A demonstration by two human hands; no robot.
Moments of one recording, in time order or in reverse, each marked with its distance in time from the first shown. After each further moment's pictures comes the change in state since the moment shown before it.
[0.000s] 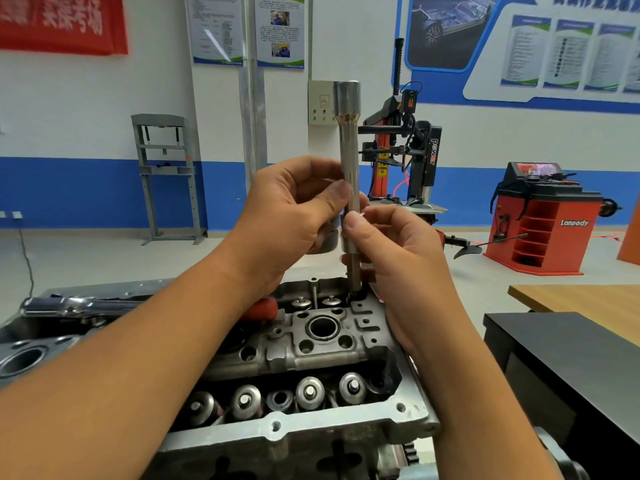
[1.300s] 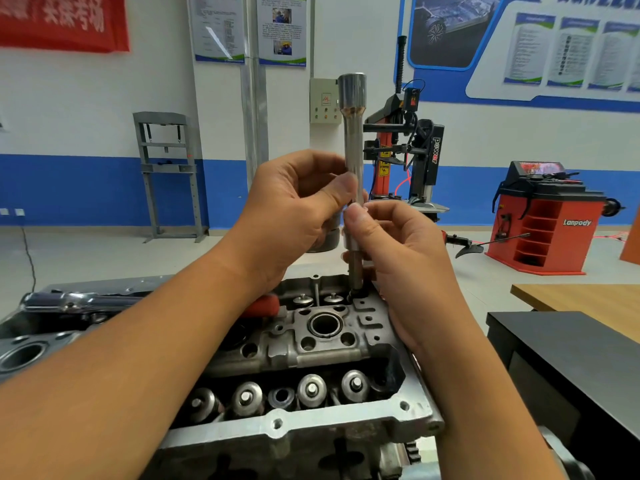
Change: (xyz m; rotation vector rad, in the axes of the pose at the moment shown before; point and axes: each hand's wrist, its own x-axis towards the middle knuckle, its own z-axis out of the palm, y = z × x) left_hand 0.002 -0.001 -0.001 -0.006 0.002 0.006; right_hand 0.000 -0.001 0.000 -0.019 -0.011 0.000
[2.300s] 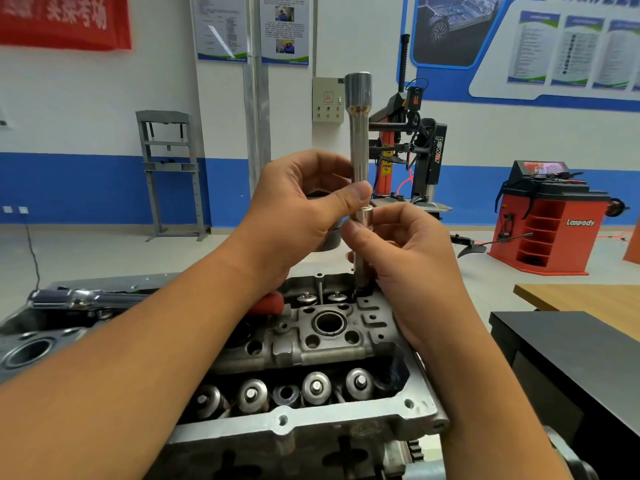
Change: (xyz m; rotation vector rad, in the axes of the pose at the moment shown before) left_hand 0.000 -0.003 -0.002 0.085 0.028 0.002; right_hand -0.001 0.003 -0.003 -0.042 0.025 -0.017
